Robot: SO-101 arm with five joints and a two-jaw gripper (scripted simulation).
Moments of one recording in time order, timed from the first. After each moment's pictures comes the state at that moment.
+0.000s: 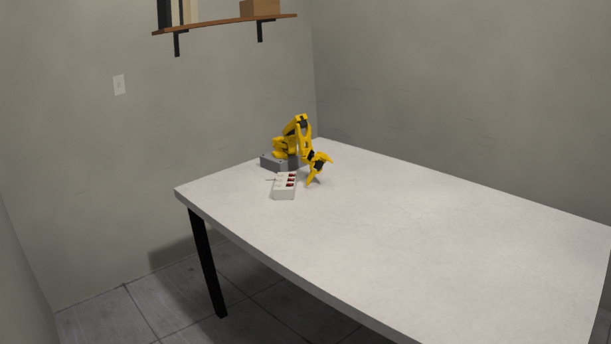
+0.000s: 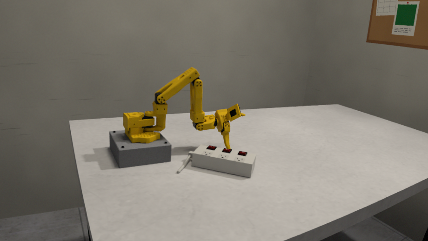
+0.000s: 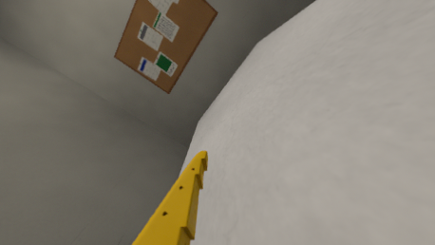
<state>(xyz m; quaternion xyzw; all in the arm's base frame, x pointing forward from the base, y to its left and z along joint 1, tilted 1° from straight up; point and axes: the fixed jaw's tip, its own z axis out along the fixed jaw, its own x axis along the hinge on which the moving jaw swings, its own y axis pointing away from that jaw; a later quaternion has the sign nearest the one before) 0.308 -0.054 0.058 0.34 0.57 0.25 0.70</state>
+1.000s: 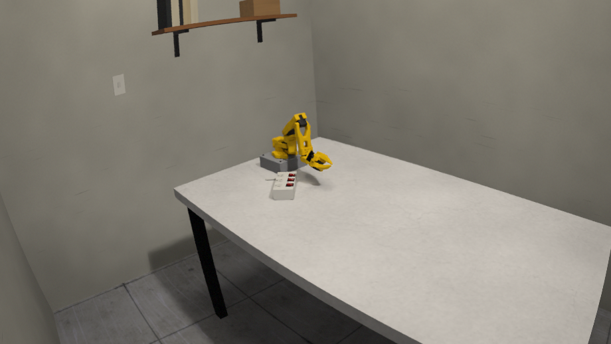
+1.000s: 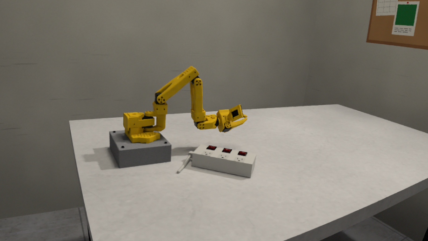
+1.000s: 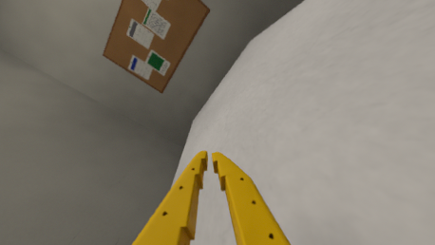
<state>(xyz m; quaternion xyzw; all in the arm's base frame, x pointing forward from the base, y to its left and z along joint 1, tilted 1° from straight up) 0.310 -0.060 0.054 0.35 0.58 0.24 0.69</state>
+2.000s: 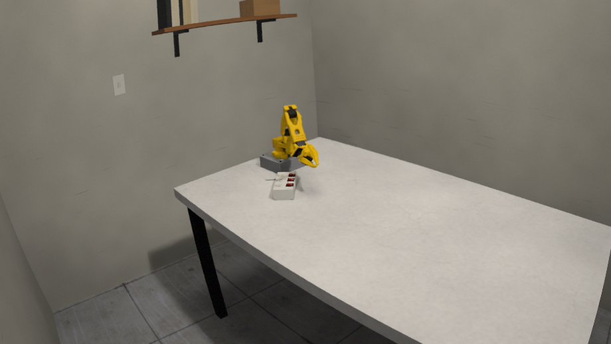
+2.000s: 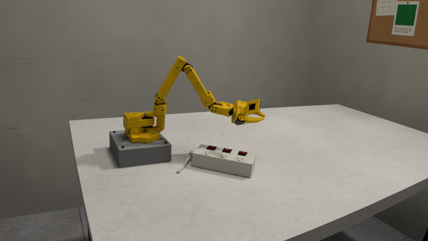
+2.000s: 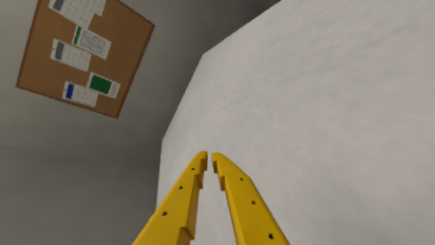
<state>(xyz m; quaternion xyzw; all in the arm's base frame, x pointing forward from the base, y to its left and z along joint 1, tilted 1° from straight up) 0.317 -0.139 0.079 0.48 0.60 0.16 0.62</state>
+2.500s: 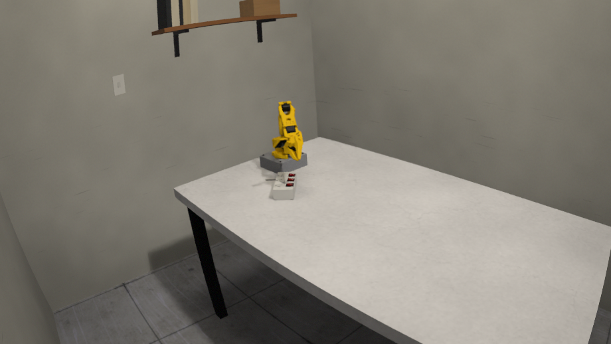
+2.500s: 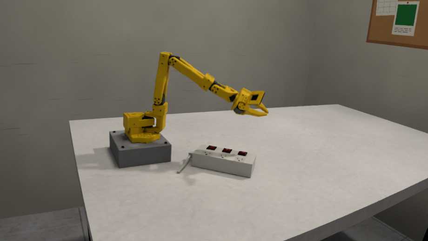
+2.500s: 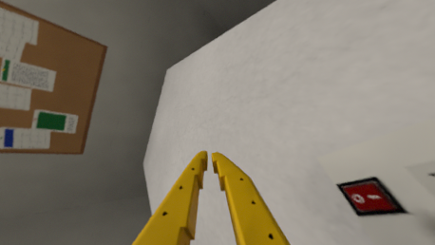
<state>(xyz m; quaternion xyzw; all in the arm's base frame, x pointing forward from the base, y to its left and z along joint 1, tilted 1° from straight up) 0.280 -0.189 0.109 0.59 0.59 0.10 0.54</state>
